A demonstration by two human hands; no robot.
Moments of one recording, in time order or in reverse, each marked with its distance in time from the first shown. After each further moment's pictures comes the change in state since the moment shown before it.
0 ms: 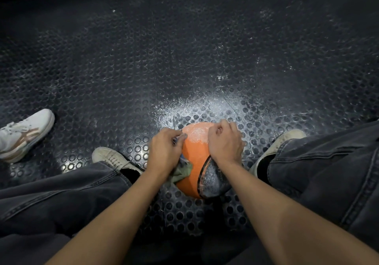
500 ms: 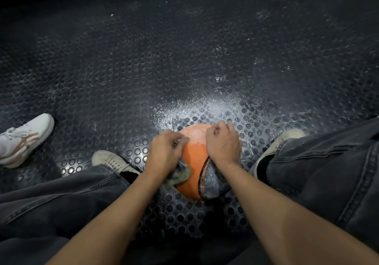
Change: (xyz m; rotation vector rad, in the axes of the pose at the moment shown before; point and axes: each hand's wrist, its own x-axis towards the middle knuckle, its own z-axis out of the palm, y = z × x) left_hand 0.002 0.004 -0.004 0.047 -0.070 0.061; right_hand -0.001 -0.002 -0.002 0.011 -0.047 0.020
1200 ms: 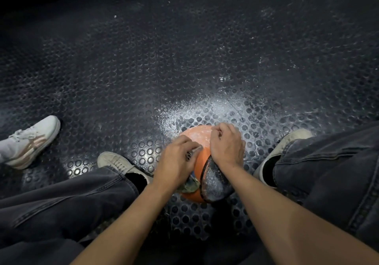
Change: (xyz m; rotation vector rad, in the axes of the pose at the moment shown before) left_hand -0.014 0.008 0.001 0.012 -0.046 0.193; right_hand -0.002 -0.003 0.001 0.032 0.025 -0.060
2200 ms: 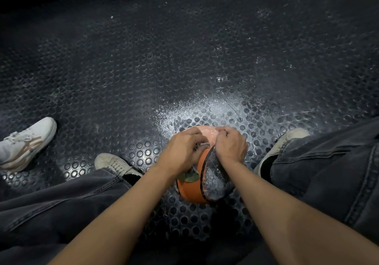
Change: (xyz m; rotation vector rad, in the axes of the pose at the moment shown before) left_hand 0.031 0.008 -0.002 0.040 -0.182 0.244; right_hand 0.004 -0.003 -0.012 0.133 0.038 0.250
